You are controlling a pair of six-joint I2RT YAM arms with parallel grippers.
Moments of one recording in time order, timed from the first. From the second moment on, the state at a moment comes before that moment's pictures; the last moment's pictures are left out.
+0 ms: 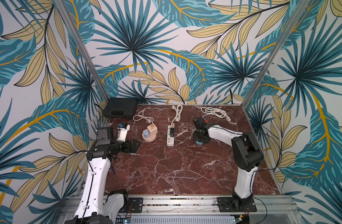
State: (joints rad) left arm 0.18 0.98 0.93 -0.83 0.48 0.15; right arm 0.42 1.95 1.32 -0.60 0.22 0.57
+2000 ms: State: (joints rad) left arm -0.67 1.79 1.45 -0.57 0.52 0.11; right arm 0.90 1.03 0.82 -0.77 0.55 0.82
